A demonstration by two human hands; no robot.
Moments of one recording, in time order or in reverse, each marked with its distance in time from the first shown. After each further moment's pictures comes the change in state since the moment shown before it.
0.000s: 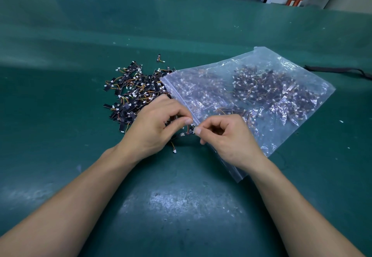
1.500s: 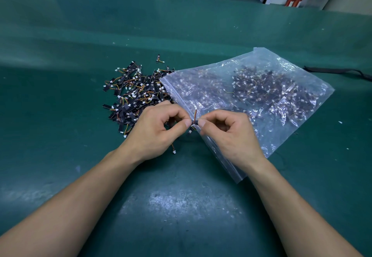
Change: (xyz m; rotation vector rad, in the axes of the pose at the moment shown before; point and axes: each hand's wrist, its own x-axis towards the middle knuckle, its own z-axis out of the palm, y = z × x) left_hand -0.001 0.008 0.003 -0.210 -0.004 -0.207; right_hand 0.000 -0.005 0.003 0.109 0.151 -0.053
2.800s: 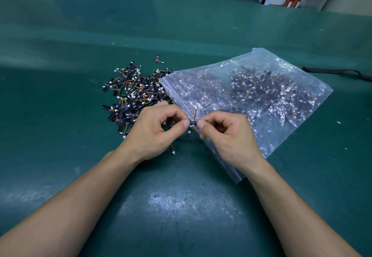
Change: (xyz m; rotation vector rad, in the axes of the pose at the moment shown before) left_hand 0.000 -0.002 -0.001 -0.008 0.010 0.011; right_hand -0.001 -0.002 -0.001 -0.063 -0.014 -0.012
